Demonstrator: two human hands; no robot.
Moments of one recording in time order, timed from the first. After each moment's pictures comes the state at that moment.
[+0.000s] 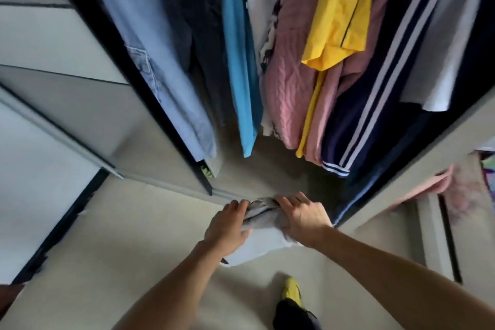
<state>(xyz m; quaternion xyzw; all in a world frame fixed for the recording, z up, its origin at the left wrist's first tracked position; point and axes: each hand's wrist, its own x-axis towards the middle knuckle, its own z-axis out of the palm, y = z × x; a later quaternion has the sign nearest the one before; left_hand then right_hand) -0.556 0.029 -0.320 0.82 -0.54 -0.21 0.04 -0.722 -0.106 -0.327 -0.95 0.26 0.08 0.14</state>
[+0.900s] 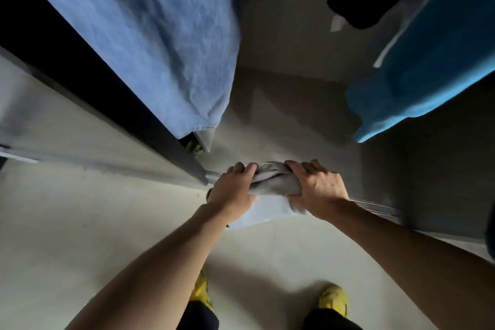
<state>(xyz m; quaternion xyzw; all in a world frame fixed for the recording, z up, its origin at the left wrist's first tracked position) -0.255 -0.116 -0.728 0.76 -0.58 -0.28 0.04 -0.436 -0.213 -0.712 -0.90 0.39 0.11 0.14</state>
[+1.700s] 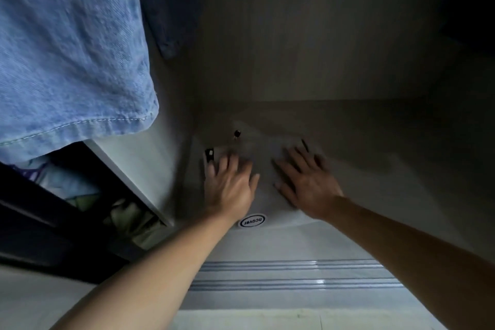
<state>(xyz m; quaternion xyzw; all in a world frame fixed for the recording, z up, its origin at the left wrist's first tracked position) -0.185 -0.283 -1.010 0.74 -0.66 0.09 0.07 -0.372 -0.351 -1.011 -0.90 0.42 -0.05 0.00</state>
